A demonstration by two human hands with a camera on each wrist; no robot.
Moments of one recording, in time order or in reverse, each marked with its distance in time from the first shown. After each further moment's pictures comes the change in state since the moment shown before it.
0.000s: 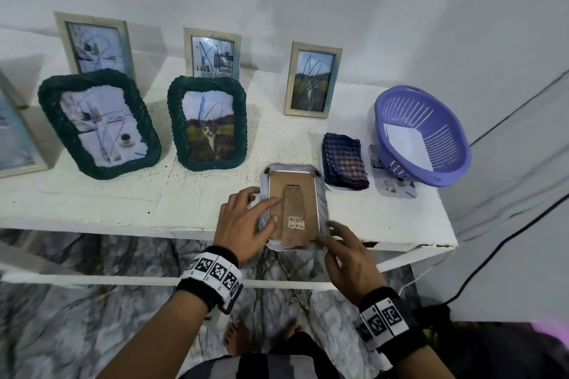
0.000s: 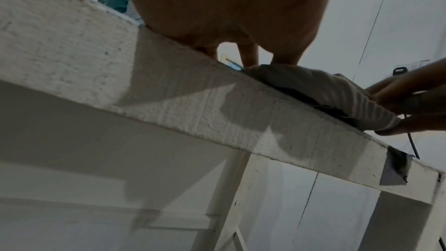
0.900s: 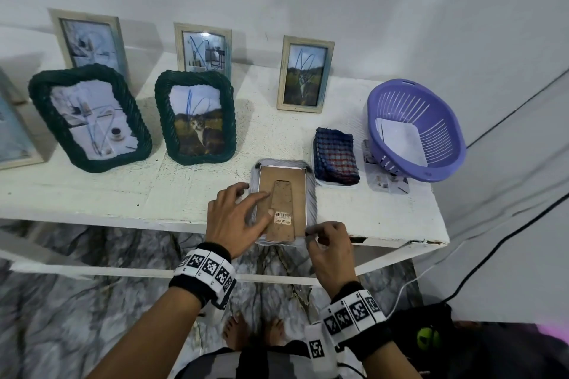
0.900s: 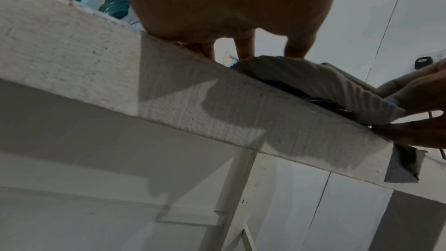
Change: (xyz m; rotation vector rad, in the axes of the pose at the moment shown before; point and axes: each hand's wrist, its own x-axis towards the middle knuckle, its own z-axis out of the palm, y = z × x) left_hand -0.002 0.017 0.004 0.021 0.037 -0.142; right_hand 0.009 -0.012 0.016 0.334 0.155 0.501
